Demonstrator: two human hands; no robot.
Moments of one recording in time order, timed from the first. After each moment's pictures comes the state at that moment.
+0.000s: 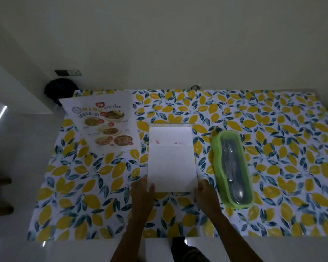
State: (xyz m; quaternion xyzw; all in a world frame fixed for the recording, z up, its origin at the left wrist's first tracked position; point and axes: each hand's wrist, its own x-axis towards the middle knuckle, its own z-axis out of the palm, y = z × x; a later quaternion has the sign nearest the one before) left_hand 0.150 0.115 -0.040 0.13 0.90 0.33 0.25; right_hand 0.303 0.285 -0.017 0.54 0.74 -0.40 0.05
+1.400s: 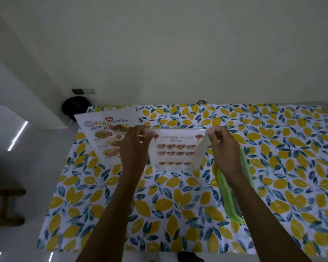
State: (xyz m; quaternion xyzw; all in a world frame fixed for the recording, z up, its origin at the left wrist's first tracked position) left_hand 0.050 0.188 0.150 0.26 0.86 0.43 -0.04; right_hand 0.222 0.375 0.147 0.39 0.77 -0.40 -0.30
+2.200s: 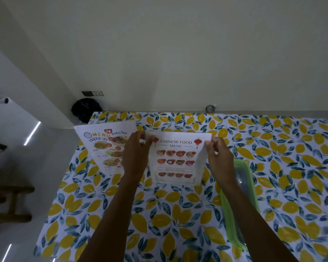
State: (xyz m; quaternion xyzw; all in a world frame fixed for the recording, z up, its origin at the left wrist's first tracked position) left_hand 0.015 0.224 0.128 0.20 0.88 0.43 0.00; right_hand 0.187 0.409 0.116 0.39 0.77 -0.42 -0.27
